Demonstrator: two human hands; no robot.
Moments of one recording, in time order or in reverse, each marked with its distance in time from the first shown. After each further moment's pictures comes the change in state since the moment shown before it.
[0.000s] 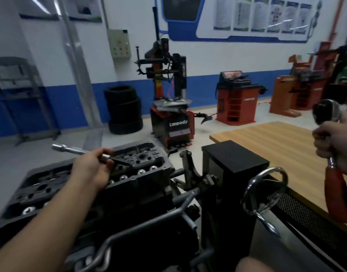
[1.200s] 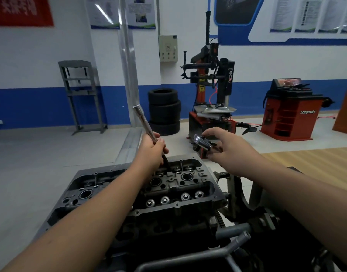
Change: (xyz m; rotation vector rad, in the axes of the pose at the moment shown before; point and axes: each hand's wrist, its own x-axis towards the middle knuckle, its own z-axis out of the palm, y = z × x) left_hand 0.063 0.019 0.015 0.639 -0.133 0.447; right_hand -0.039 -0.045 0.310 -0.564 -0.727 -0.640
